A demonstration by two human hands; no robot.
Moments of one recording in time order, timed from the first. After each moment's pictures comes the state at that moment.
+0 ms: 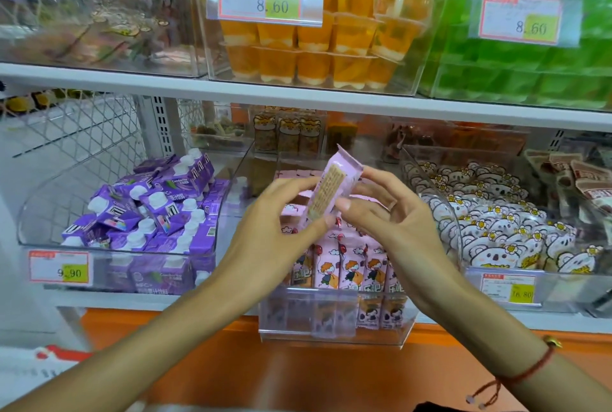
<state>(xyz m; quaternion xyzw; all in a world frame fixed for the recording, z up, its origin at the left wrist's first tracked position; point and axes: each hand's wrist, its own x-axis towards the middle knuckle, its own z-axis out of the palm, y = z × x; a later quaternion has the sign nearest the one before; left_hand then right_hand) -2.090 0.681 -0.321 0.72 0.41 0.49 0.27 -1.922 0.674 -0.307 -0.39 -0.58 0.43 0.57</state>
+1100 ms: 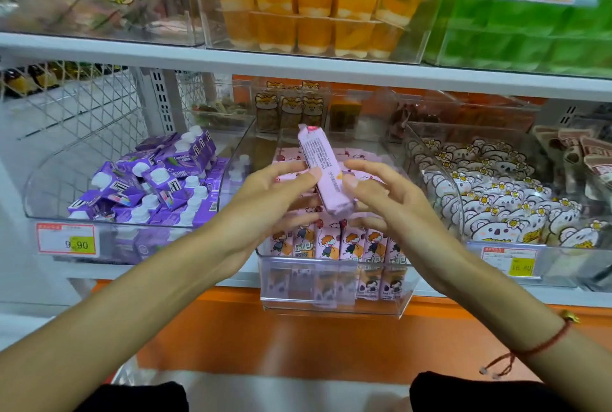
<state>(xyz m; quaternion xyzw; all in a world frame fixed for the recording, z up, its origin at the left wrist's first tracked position) -2.091 0.682 -0.308 0.49 0.42 0.48 0.59 -1.912 0.671 -0.314 -0.43 -0.62 0.47 0.46</state>
